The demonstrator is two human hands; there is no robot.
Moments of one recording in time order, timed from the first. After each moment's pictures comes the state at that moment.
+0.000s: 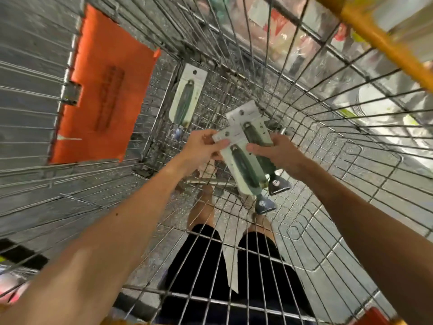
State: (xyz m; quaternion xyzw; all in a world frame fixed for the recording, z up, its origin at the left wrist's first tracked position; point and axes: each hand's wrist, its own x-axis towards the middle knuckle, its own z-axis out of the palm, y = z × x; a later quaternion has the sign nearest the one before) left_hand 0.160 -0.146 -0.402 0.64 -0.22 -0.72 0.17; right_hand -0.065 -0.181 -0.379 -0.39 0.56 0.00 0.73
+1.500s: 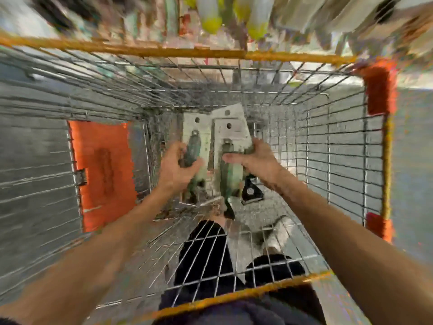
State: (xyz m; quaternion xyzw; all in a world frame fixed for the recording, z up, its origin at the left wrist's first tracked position) left_hand 0.166 -0.155 -0.324 0.66 -0.58 -0.49 0.05; right_hand -0.051 -0.119 -0.286 -0.18 0.67 -0.25 0.67
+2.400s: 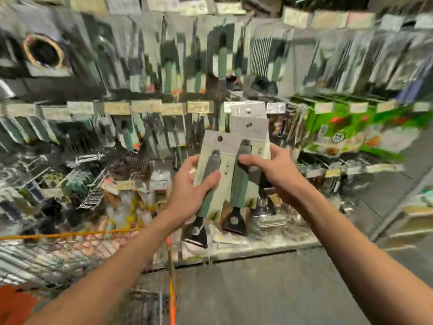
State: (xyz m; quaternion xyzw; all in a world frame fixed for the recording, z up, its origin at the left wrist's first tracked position) left_hand -0.242 0.050 0.133 0.29 -0.68 -0.53 0.42; right_hand -0.418 0.140 0.194 -0.41 0.62 -0.59 0.30
